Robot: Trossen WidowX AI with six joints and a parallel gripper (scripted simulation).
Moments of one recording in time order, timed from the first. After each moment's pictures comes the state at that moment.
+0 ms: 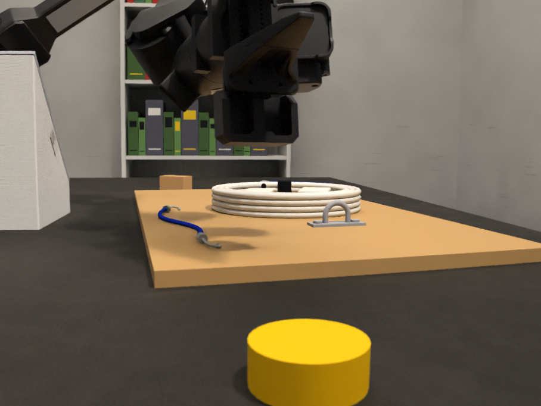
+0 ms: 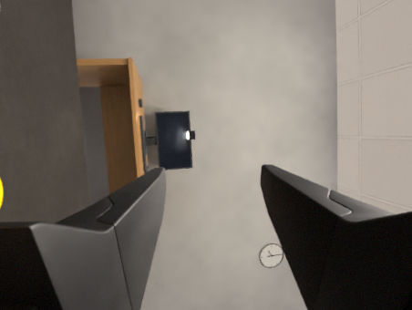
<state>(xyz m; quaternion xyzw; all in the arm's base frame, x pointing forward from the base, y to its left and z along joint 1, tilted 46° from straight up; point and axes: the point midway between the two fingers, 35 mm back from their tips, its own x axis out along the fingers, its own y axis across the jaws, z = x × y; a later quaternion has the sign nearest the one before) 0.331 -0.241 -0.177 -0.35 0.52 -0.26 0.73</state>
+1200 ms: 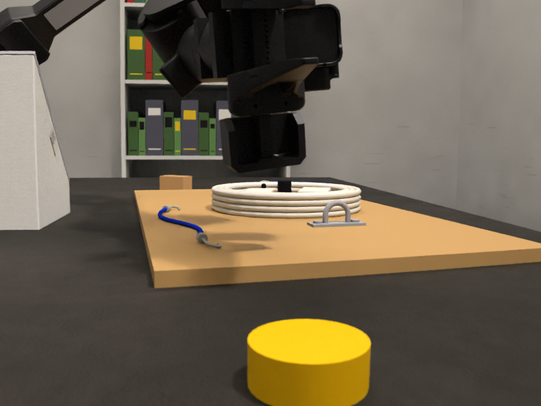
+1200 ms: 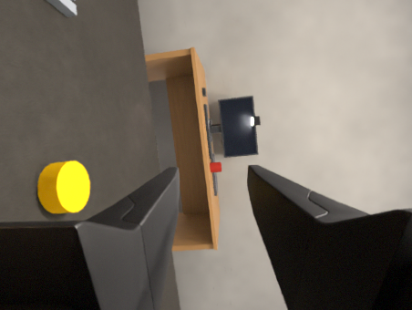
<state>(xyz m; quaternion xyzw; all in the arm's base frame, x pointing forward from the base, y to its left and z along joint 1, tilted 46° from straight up) 0.331 -0.235 -0.212 -0.24 0.55 -0.22 0.77</state>
